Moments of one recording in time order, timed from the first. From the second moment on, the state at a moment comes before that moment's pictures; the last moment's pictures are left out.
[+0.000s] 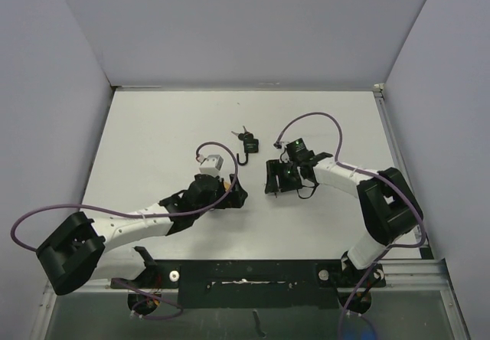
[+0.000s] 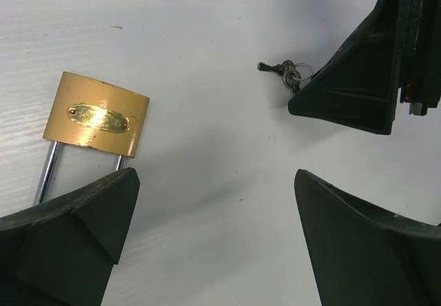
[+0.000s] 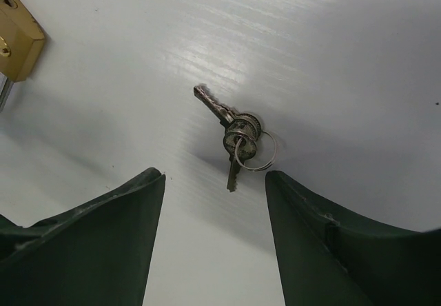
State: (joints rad) left arm -0.89 1.24 0.51 0.17 -0.24 -0.73; right arm 0.49 1.63 0.90 -0.34 -0.27 0.31
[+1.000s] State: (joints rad) left arm -0.88 1.21 0.48 0.17 -0.25 -0.74; right arm 0.64 1.59 0.98 -0.35 -0.10 0.28
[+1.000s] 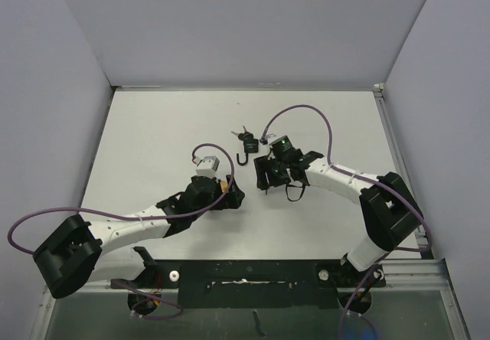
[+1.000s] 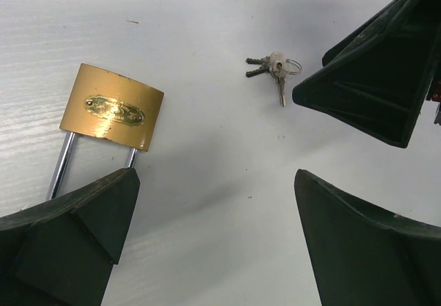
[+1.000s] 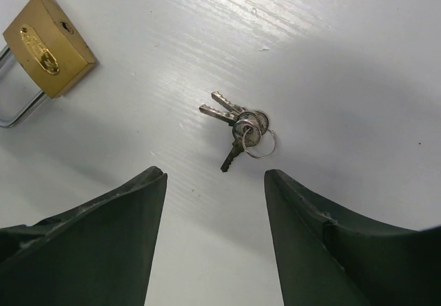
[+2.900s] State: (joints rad) left arm -0.86 1.23 0.46 0.20 -0.23 -0.75; right arm 0.64 1.74 1.08 -0.37 -0.04 0.17
